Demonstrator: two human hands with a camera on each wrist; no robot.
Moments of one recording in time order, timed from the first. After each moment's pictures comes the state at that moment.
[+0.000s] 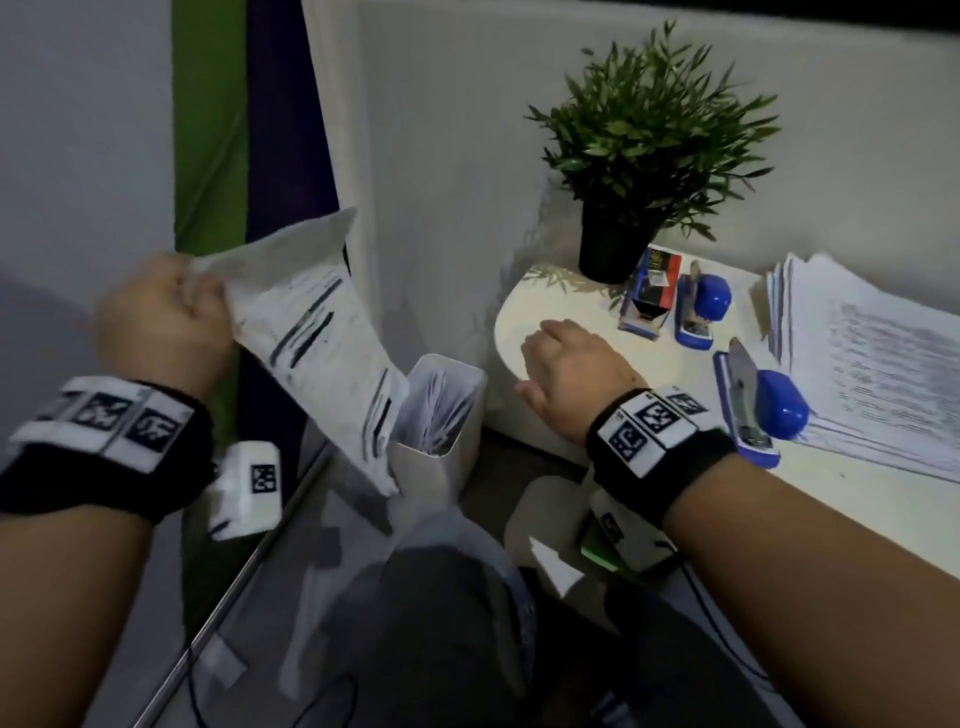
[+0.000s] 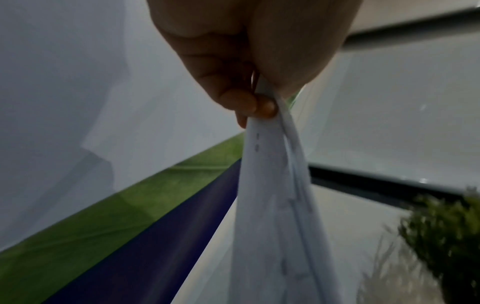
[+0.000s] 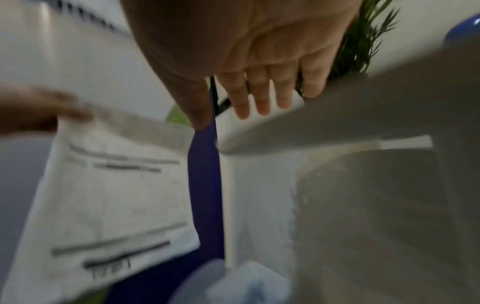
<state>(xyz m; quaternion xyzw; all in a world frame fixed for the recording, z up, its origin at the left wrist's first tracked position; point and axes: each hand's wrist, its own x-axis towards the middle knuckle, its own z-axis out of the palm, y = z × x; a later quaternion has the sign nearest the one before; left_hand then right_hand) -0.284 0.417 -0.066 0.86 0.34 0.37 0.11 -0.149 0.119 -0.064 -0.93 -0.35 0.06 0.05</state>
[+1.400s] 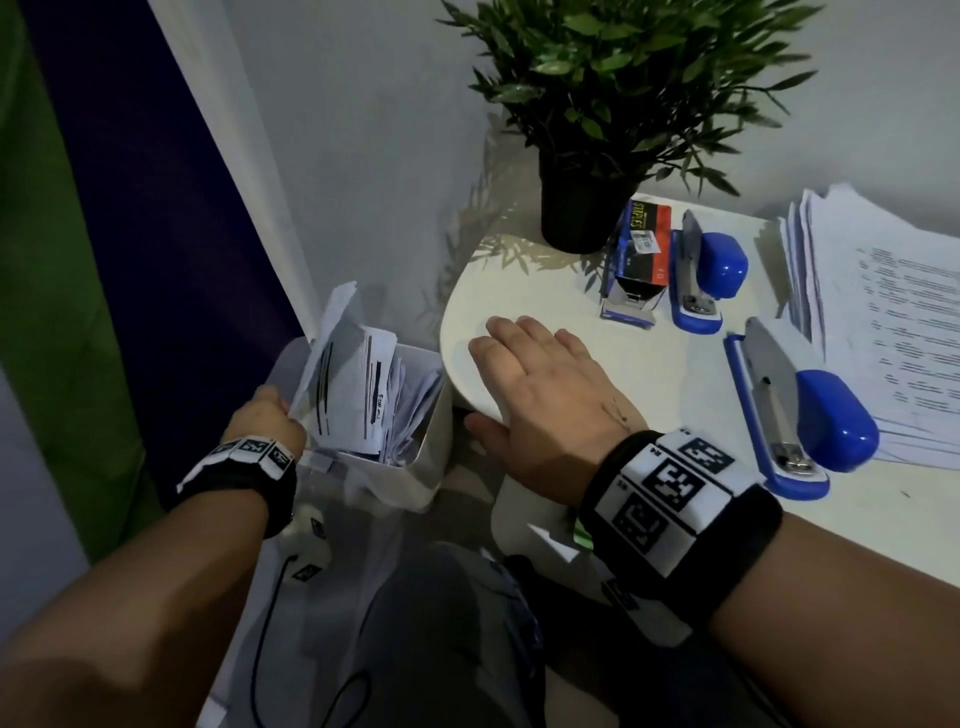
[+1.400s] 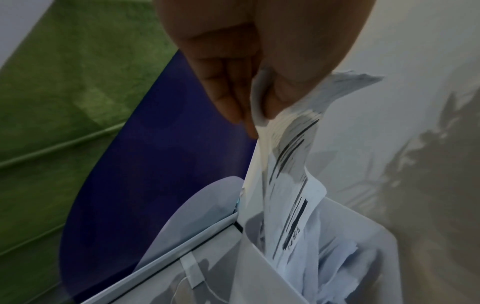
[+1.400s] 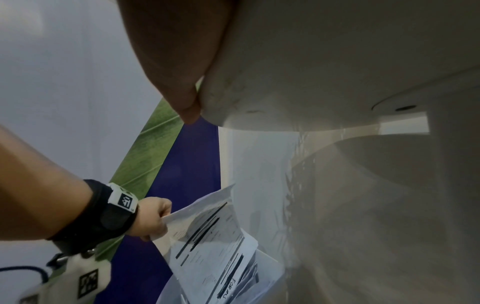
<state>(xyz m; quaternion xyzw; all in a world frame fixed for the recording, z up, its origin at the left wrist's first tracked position) -0.166 0.420 -0.241 0.90 0.39 -0.05 0.18 -0.125 0.128 -0.090 -0.92 -0.37 0.09 0.07</state>
